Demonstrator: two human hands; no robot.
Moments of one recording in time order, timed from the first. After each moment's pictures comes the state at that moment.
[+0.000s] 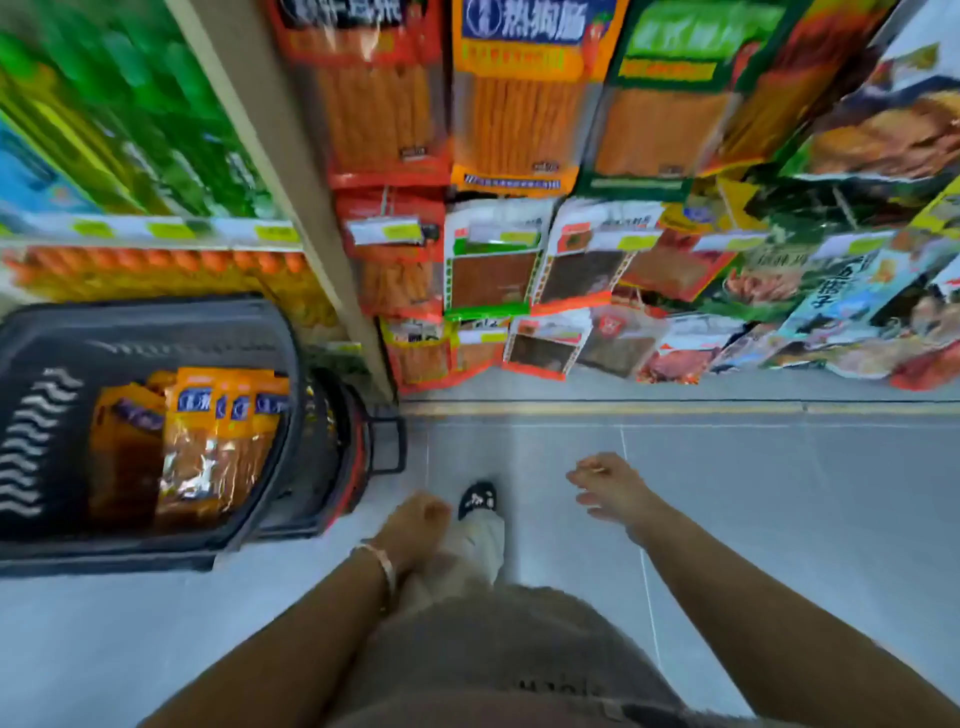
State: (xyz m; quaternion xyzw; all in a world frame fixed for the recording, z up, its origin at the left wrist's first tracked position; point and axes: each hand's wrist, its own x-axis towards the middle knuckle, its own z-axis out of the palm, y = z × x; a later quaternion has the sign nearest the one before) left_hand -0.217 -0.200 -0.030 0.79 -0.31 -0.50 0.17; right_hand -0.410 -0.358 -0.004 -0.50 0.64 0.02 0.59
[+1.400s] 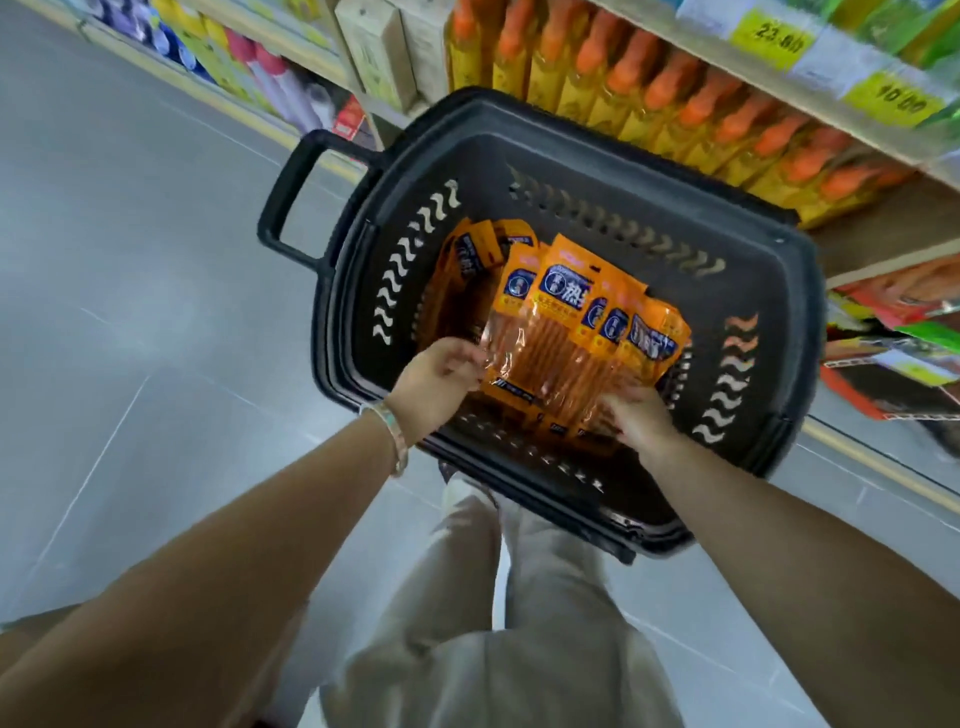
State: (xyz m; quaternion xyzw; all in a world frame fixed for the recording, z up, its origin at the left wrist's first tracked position) left_hand 0.188 0.055 -0.089 0.78 -0.01 -0.46 0.42; right_hand 0.040 -0.154 -0.179 -0.57 0.60 0.20 0.52
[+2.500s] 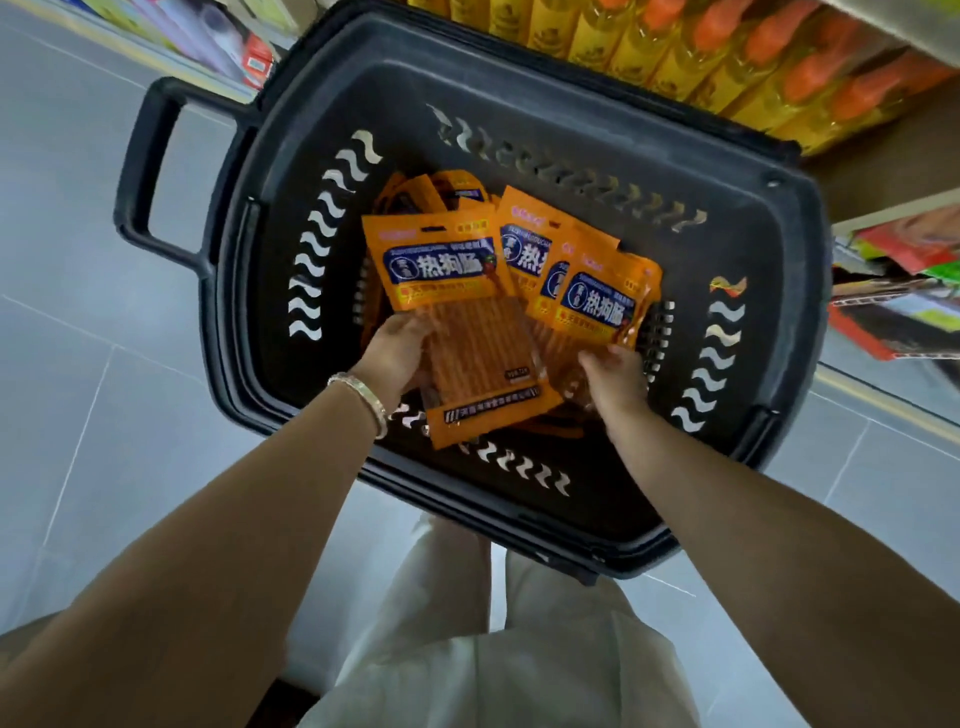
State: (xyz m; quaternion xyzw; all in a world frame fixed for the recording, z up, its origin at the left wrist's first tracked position) left_hand 0.208 -0.005 -0.160 0.72 0.23 -0.49 0.44; right_hand 0.048 -0.174 -0.208 -0.58 0.61 0.12 0.52
